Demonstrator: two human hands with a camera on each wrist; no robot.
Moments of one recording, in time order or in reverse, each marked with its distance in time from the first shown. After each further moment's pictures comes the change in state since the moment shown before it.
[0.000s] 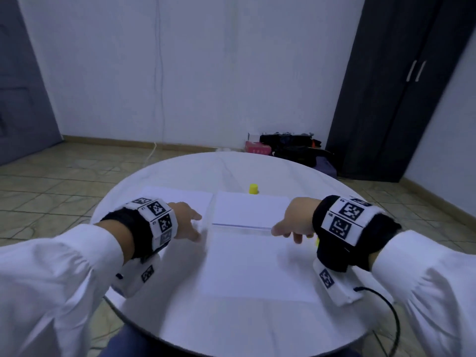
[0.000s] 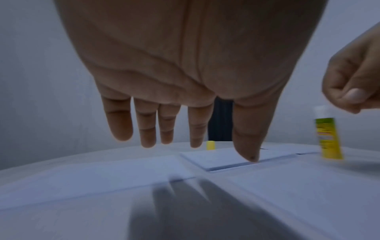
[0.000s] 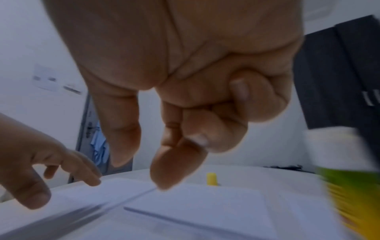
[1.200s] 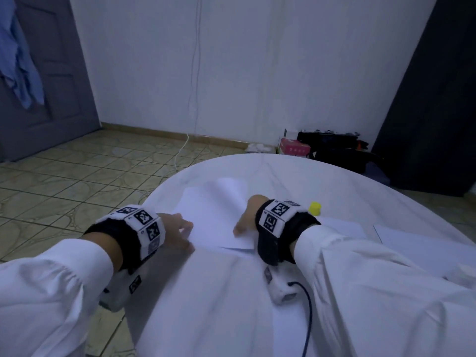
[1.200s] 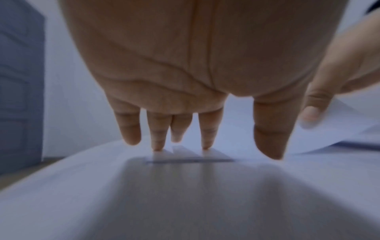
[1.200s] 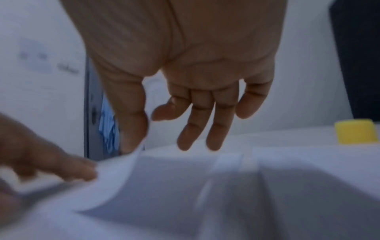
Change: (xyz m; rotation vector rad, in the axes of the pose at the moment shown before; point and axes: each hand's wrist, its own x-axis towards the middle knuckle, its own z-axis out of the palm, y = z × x) left_hand 0.065 -0.136 0.025 -0.134 -0.088 -0.124; right_hand 0.154 -0.185 0.003 0.027 0.075 -0.175
